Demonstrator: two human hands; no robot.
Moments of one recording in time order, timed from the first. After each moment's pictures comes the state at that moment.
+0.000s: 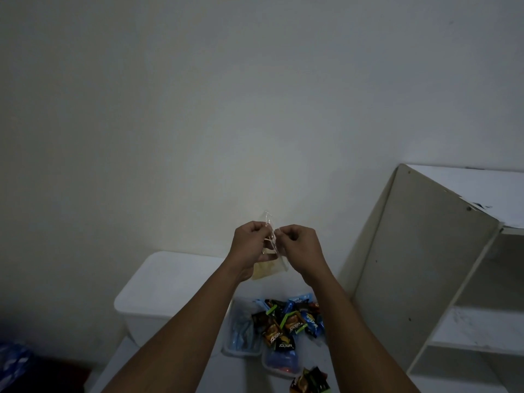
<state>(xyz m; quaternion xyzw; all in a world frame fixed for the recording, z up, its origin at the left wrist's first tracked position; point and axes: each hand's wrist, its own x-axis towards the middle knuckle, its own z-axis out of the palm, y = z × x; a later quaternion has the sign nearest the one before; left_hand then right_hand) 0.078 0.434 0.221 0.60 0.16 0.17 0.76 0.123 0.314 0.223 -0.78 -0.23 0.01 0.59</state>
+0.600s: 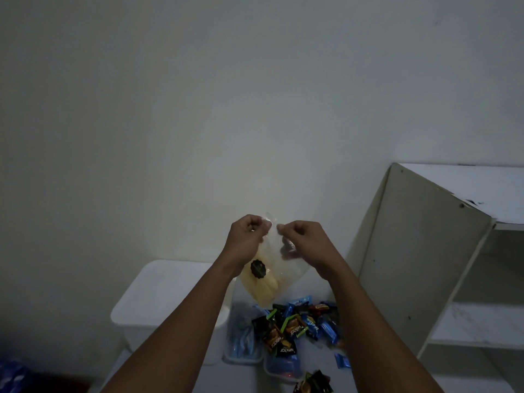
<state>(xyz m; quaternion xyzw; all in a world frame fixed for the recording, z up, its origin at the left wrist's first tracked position) 0.085 0.448 0.230 0.72 0.10 0.23 0.65 0.134 0.290 0.248 -0.74 -0.25 0.10 0.62</state>
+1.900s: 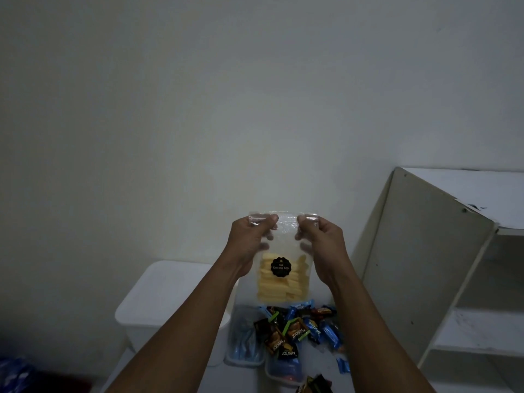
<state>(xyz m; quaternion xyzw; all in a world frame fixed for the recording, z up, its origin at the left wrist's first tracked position) 0.073 0.435 0.251 0.61 0.08 0.21 0.76 0.119 0.283 0.258 -0.63 -0.16 0.05 0.76</state>
